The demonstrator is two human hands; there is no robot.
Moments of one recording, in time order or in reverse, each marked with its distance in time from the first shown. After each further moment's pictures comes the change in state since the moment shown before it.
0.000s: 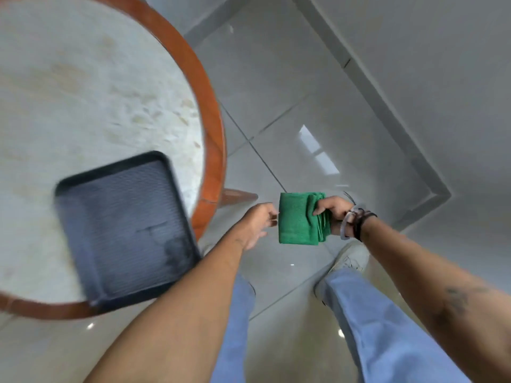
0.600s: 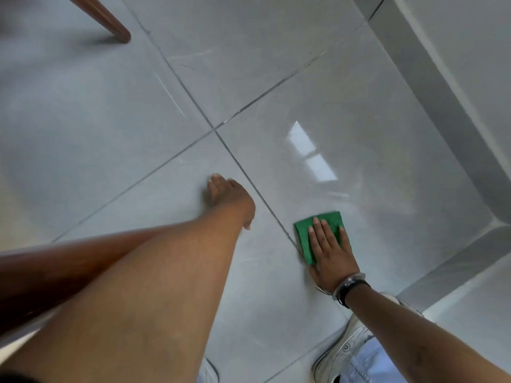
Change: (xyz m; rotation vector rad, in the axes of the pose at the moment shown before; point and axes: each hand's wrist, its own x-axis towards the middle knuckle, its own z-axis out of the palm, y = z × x) left_hand 0.337 0.014 -0.031 1.563 0.371 -0.206; right_hand 0.280 0.115 -0.158 -2.089 0.632 -0.579
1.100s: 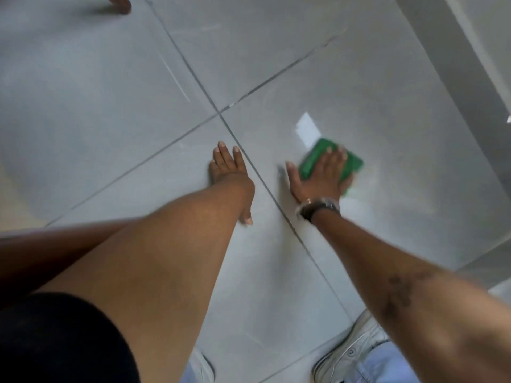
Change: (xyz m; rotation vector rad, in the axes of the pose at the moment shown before) left_hand 0.043 0.000 0.001 0.093 0.023 -0.057; right_hand 0.145 -0.009 -0.081 0.643 0.128 0.639
